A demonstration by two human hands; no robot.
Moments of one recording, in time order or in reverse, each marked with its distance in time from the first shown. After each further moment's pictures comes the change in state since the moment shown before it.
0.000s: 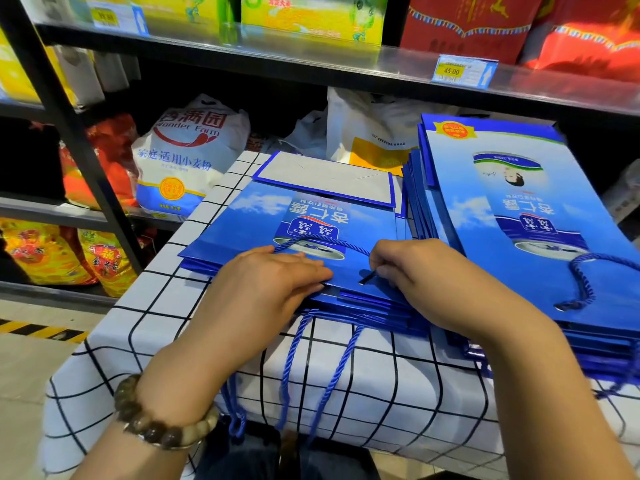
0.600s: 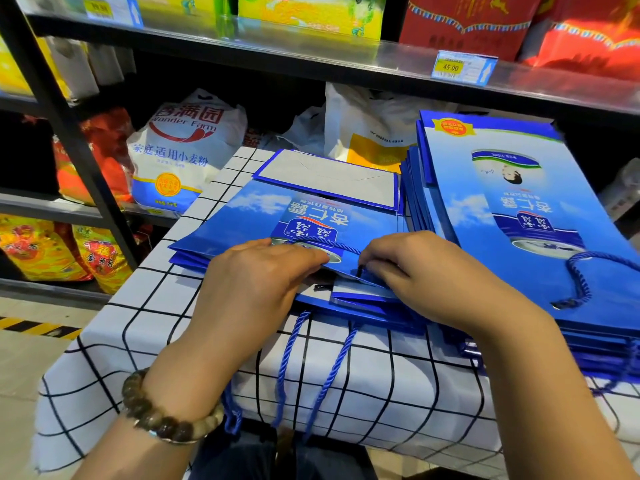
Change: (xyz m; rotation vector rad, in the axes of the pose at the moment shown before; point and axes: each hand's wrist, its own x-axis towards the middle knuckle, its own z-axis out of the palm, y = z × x) left_hand 0.000 0.006 -0.003 0.074 0.215 0.017; right_hand 0.002 -0.003 -0.002 0.019 0.033 -0.038
